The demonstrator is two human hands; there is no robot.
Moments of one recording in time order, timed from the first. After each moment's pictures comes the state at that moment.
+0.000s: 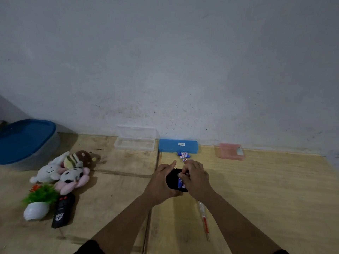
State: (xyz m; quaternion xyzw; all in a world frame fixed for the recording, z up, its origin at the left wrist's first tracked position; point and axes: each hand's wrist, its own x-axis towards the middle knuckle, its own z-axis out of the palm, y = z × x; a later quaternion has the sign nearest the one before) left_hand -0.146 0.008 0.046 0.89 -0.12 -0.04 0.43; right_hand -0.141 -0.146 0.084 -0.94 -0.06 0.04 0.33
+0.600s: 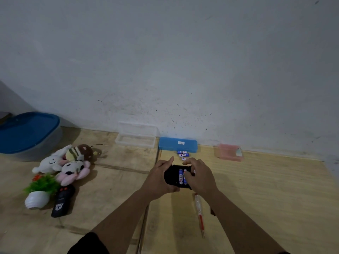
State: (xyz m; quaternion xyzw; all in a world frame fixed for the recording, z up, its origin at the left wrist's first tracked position) left_hand -0.152 0.006 0.056 0.89 -0.09 -0.05 0.44; right_hand -0.149 -0.162 0.096 -0.93 -0.06 0.01 0.36
